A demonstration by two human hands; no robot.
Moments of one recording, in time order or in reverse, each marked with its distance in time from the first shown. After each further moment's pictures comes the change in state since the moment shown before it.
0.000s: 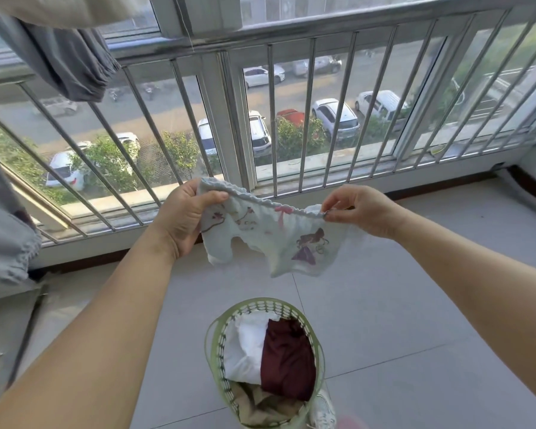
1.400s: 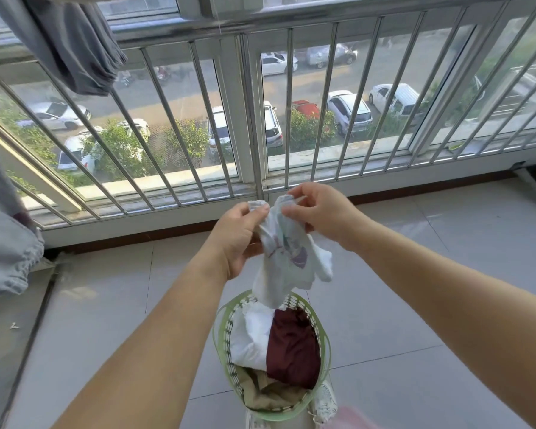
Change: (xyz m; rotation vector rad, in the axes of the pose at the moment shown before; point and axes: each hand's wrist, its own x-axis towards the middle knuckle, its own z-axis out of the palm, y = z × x) left_hand -0.032 -0.035 0.033 -0.091 0.084 -0.279; right_hand 0.002 -0.060 0.078 0.204 -0.022 0.080
